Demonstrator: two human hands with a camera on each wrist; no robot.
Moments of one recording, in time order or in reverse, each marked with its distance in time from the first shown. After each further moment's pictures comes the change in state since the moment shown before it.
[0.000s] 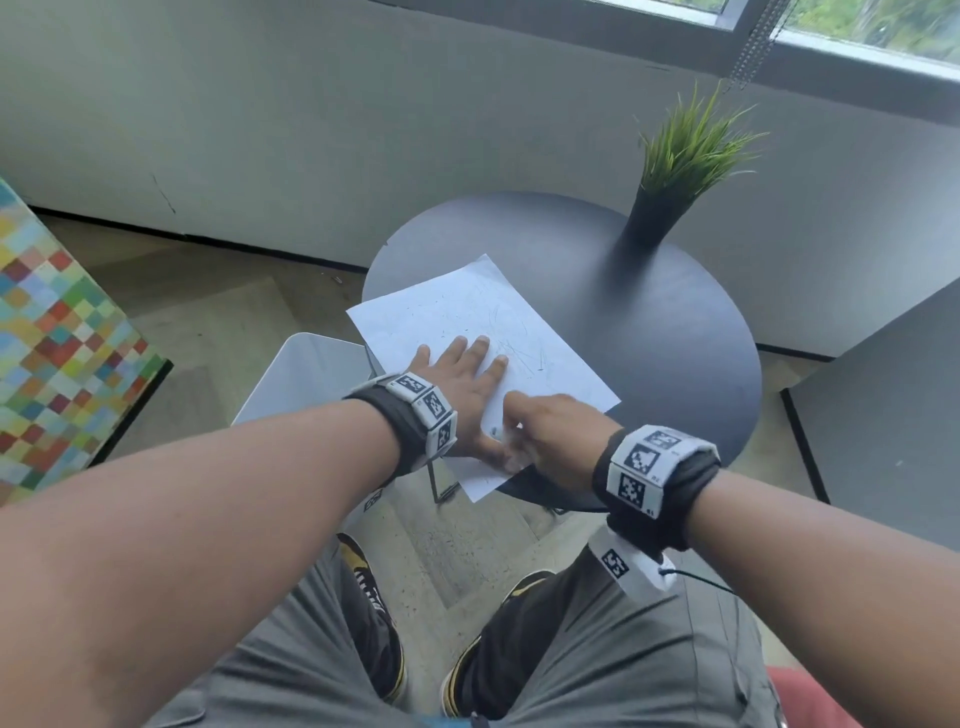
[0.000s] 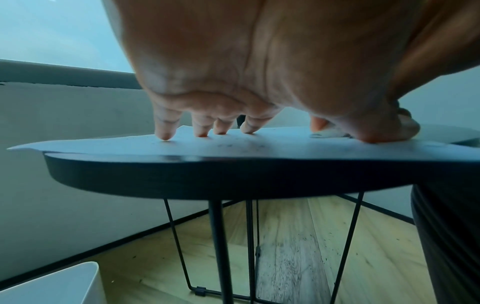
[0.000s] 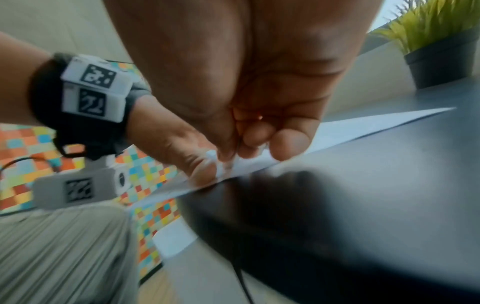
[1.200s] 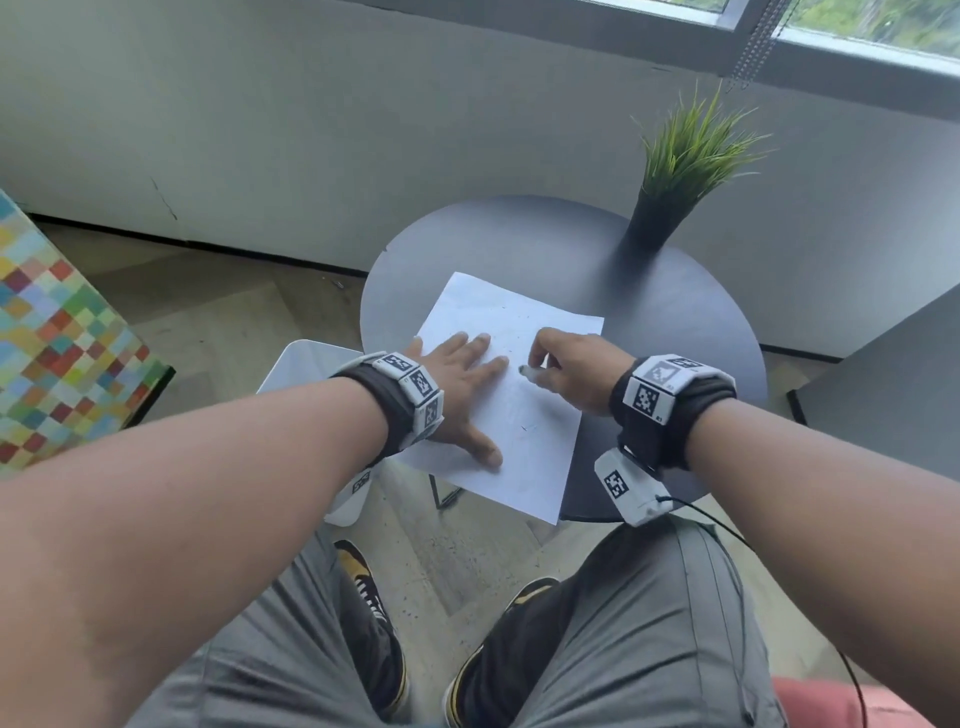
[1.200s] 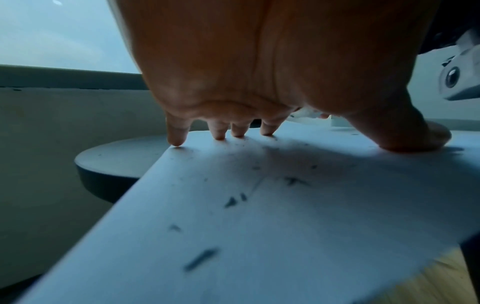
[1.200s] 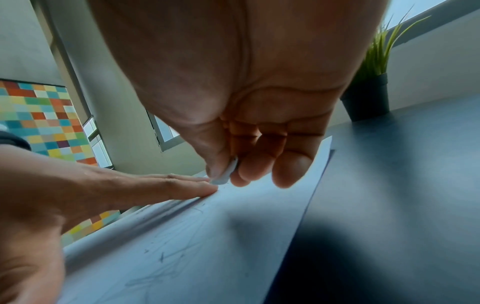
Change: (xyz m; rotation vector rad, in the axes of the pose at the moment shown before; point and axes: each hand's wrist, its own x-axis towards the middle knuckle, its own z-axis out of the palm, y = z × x) left_hand 0.016 -0.023 -0.012 -0.023 -0.062 0.042; right_hand 0.053 0.053 -0.034 0.144 0.128 0.150
